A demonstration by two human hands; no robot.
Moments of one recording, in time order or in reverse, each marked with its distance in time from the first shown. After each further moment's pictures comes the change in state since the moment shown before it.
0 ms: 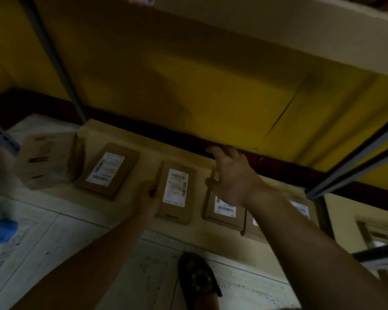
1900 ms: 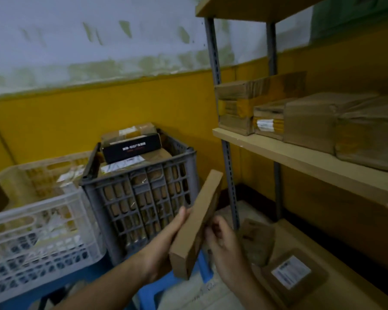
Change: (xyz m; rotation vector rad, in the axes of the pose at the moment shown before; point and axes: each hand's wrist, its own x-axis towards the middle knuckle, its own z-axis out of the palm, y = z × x) left_hand -0.337 0.234 -0.314 -0.319 0.302 0.079; right_hand -0.074 -0.327 0.042 1.225 -0.459 -0.831
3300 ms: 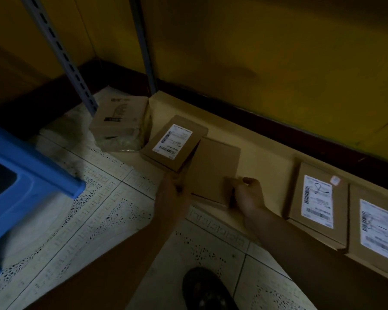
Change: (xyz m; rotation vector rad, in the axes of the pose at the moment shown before) left_hand 0.211 -0.360 0.188 0.507 -0.068 0.037; right_hand -0.125 0.280 -0.237 -0.031 1.050 0.863
